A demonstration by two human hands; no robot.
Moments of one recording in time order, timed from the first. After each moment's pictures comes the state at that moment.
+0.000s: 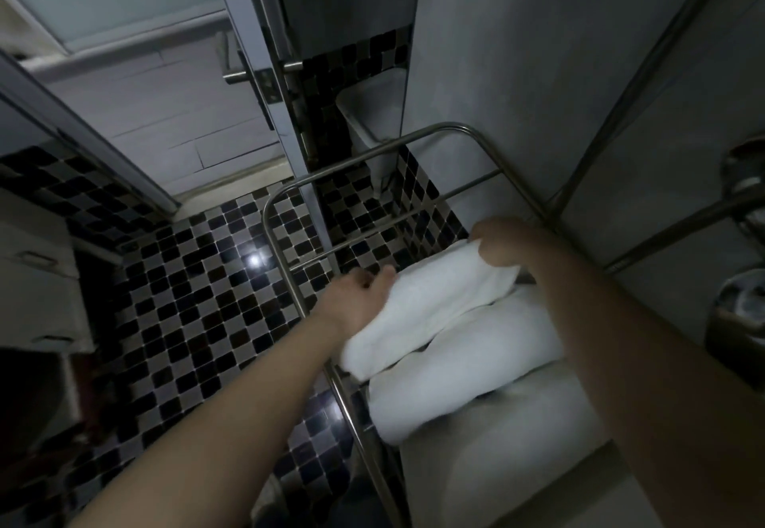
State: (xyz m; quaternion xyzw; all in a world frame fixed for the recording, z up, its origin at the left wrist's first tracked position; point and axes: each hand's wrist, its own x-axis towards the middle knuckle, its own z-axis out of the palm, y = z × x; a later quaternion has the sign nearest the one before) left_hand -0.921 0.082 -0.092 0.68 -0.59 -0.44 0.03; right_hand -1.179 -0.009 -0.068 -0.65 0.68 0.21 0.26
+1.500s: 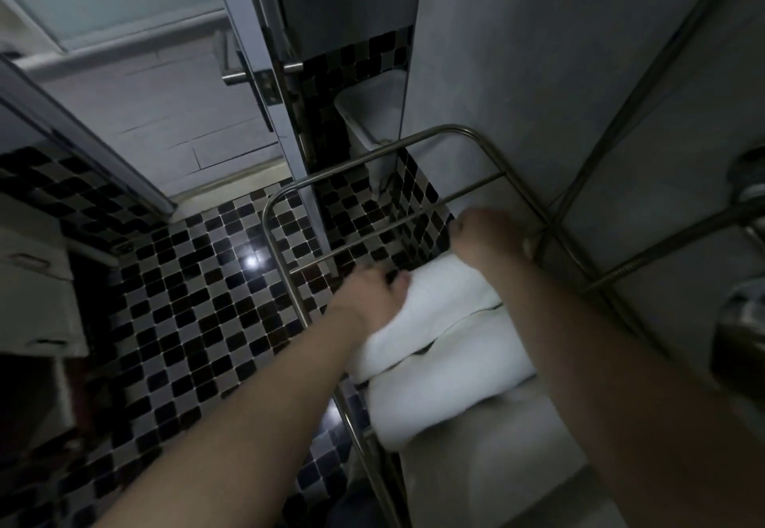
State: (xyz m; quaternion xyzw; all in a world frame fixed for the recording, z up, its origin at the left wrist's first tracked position) left_hand -0.945 0.069 -0.086 0.66 -0.64 -0.39 0.00; right_hand -1.143 -0.011 -0.090 -0.67 0.73 0.04 0.15
